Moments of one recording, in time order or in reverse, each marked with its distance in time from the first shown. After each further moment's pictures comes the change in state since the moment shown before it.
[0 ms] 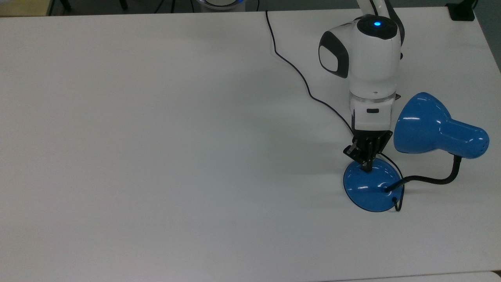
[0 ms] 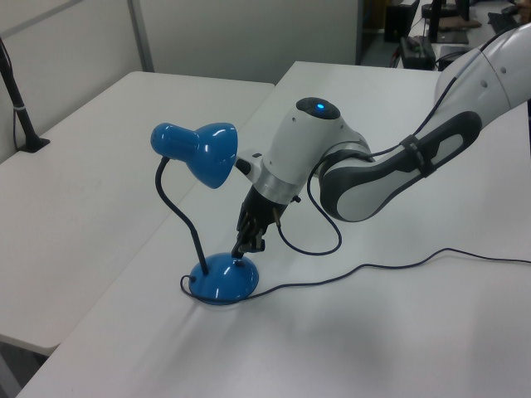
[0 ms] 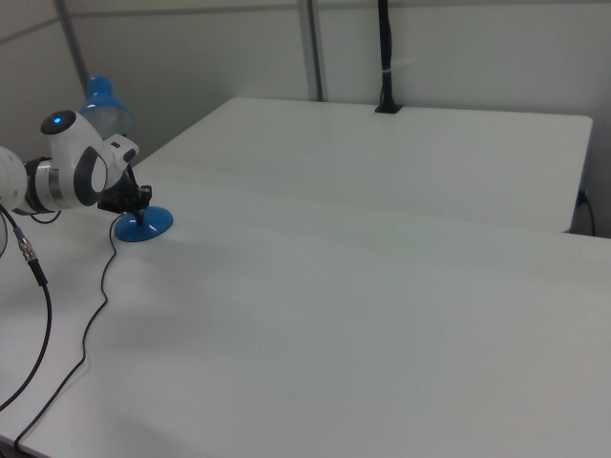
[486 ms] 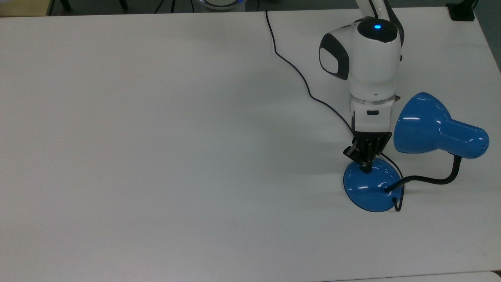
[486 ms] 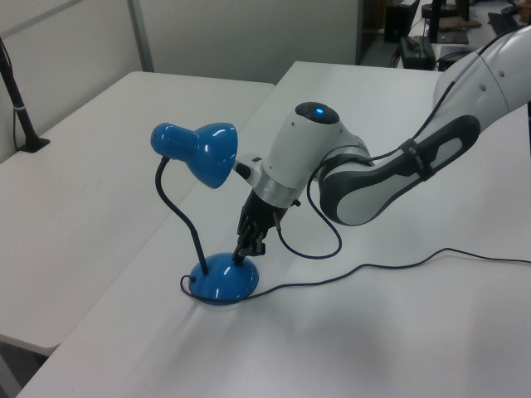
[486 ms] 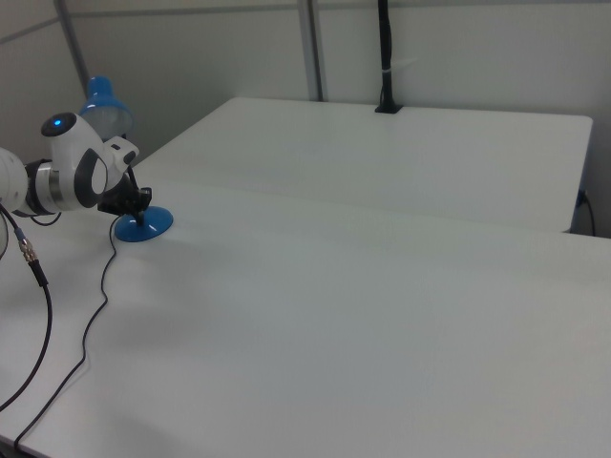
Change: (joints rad) arm 0.002 0.010 0.000 0.003 0.000 0.001 0.000
